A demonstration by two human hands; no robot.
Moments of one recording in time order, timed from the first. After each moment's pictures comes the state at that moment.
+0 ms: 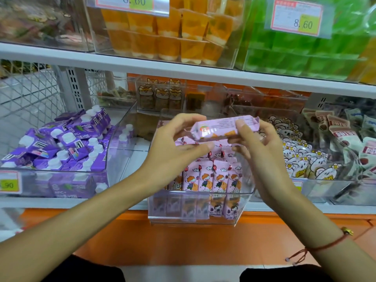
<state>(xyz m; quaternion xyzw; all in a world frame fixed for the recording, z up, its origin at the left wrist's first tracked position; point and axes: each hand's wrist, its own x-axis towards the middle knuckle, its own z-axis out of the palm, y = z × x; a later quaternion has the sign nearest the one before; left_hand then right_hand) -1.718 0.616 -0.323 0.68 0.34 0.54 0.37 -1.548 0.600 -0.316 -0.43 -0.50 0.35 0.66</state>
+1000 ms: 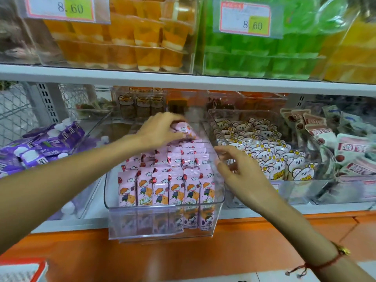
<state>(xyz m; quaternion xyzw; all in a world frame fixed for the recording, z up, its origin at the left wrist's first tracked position) -1.680 0.741 -0.312 0.85 0.43 0.29 0.08 -1.493 0.605 -0.341 -0.60 -0.68 0.16 0.38</state>
